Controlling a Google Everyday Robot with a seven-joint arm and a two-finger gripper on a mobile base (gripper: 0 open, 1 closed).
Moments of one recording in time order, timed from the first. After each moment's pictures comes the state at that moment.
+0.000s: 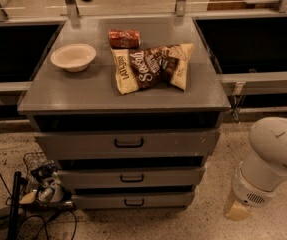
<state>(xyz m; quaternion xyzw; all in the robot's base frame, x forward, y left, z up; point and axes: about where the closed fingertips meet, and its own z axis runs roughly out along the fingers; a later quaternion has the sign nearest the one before) 0.345 -0.236 0.649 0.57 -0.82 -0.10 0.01</state>
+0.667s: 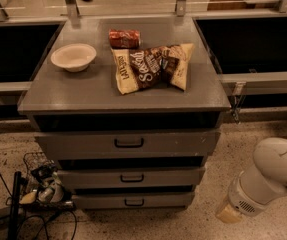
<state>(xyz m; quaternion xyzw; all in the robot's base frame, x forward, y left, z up) 0.354 -0.229 0.610 0.48 -0.87 -0.12 -0.05</state>
